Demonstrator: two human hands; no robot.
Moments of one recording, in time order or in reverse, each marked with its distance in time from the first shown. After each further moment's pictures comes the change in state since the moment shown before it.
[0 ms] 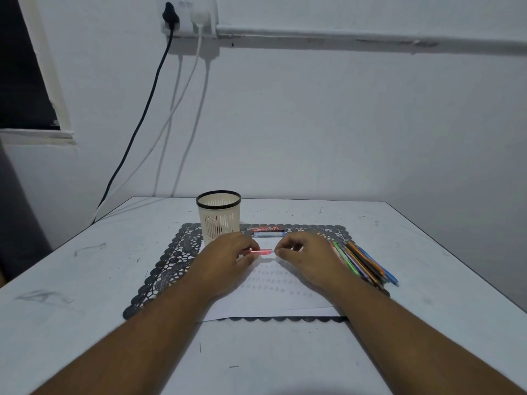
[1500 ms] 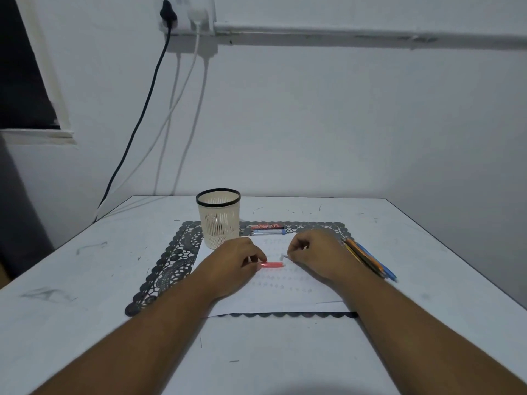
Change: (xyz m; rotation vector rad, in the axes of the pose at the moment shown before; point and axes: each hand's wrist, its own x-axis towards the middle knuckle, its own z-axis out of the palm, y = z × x) left_hand -0.004 0.008 0.006 -0.023 -0.141 0.017; right_hand 0.014 0.024 -0.018 -0.276 -0.083 0.044
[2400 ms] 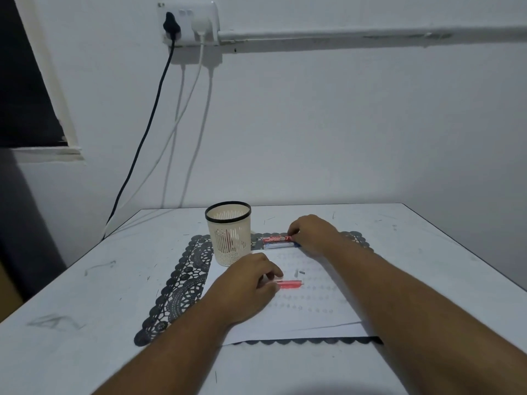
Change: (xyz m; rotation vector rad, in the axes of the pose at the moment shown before) left_hand 0.003 -0.005 0.001 -0.048 -0.031 -0.032; right_hand 0.123 0.005 0.017 -0.402 0.002 -0.059
